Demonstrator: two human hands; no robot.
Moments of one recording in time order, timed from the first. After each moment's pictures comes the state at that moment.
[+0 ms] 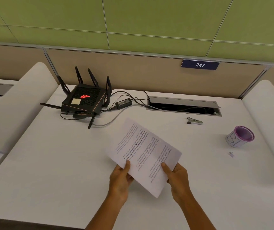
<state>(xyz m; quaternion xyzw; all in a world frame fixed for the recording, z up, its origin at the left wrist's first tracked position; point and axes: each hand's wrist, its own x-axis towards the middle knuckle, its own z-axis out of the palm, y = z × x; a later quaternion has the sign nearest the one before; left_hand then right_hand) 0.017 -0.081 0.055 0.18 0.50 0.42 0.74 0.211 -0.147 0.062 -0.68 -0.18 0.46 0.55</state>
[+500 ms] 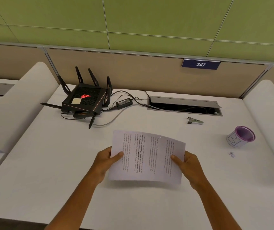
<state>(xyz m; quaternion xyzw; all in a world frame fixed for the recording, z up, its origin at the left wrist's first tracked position) -0.040 -0.003 0.078 0.46 0.54 0.27 0.65 0.272 -0.130 0.090 -0.72 -0.33 0.41 0.45</state>
